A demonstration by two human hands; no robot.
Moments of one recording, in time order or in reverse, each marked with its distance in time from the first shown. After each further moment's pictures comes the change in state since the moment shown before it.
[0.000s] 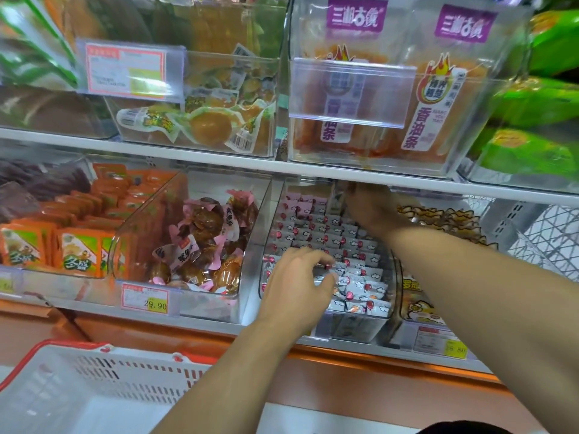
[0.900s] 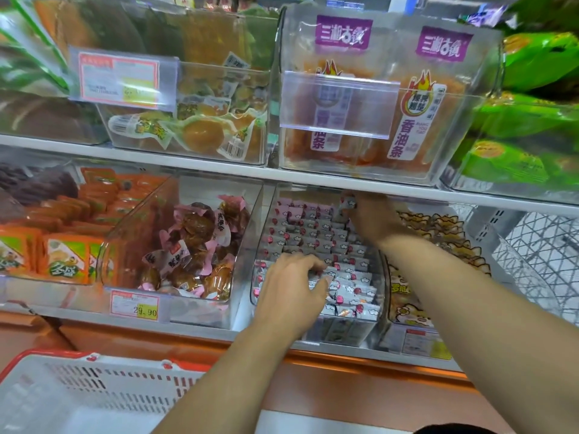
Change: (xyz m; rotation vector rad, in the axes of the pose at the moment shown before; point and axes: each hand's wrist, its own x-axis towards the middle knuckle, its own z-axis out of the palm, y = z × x) left_hand 0.005 0.001 0.009 0.069 0.014 0.003; right_hand -0.014 0.023 -0.010 0.058 -0.116 0.004
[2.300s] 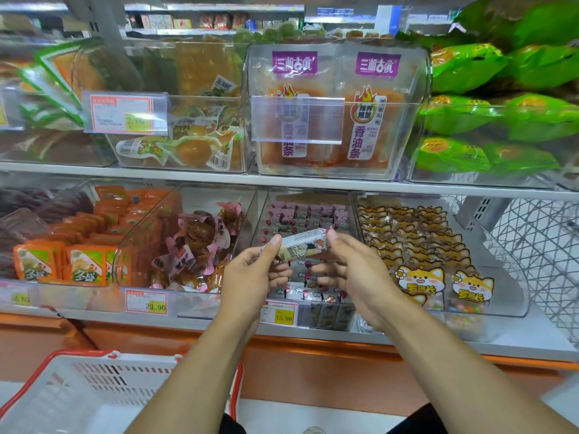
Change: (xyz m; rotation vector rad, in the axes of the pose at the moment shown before) left_hand -0.016 0.011 -0.042 -1.057 0.161 -0.532; right_hand -0.144 -0.066 -0.024 1.416 -0.112 0.447
